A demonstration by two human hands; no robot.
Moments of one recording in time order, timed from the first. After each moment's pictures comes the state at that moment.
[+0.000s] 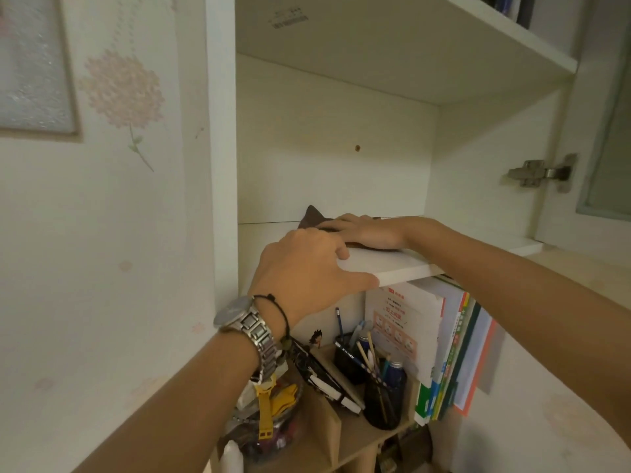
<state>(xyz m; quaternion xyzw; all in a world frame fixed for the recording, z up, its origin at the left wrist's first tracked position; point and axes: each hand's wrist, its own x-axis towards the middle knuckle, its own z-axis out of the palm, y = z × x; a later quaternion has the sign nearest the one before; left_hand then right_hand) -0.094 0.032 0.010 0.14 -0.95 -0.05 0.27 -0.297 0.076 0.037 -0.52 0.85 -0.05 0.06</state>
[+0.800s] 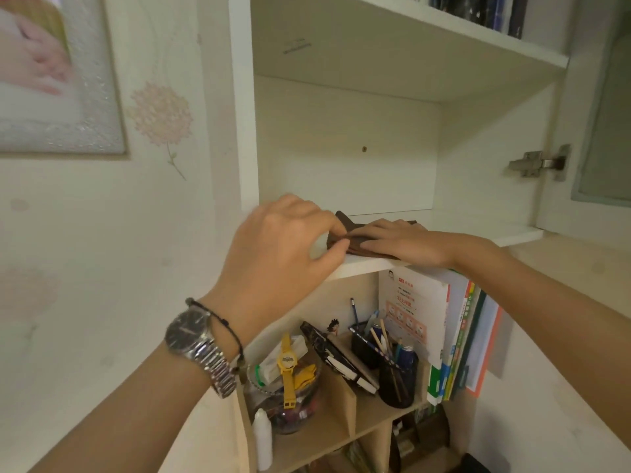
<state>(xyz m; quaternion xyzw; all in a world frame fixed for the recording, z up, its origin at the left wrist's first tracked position) -0.024 0.041 0.013 -0.02 -0.84 0.06 0.53 -0.245 0.147 0.023 -0.53 0.84 -0.07 -0.03</state>
